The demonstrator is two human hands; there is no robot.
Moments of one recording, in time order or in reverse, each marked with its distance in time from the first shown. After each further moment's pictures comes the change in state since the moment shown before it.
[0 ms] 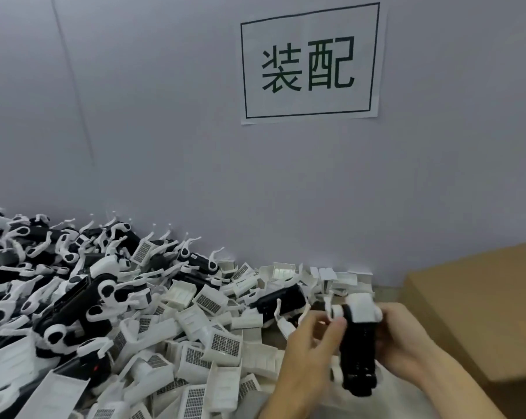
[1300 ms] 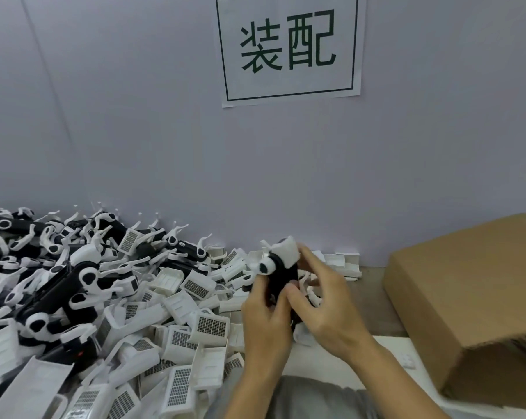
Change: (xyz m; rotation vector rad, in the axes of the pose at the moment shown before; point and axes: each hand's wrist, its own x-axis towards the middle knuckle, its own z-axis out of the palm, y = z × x) left_hand 0.009 0.000 -0.010 -0.067 0.397 0.353; right_hand -0.007 0.026 0.051 -0.737 -0.094 -0.922
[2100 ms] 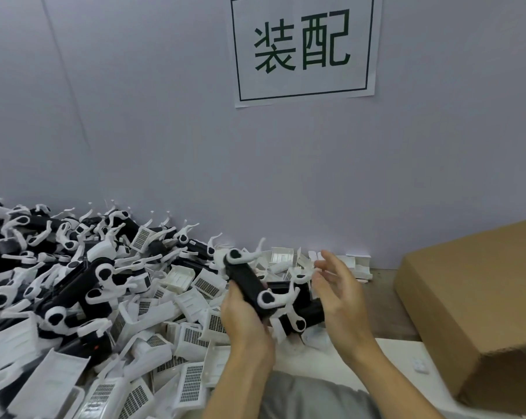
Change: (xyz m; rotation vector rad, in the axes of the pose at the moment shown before) left_hand 0.025 0.012 -0.020 -0.541 0.473 -0.557; right_hand -0.003 0.005 0.014 0.200 0.291 0.308
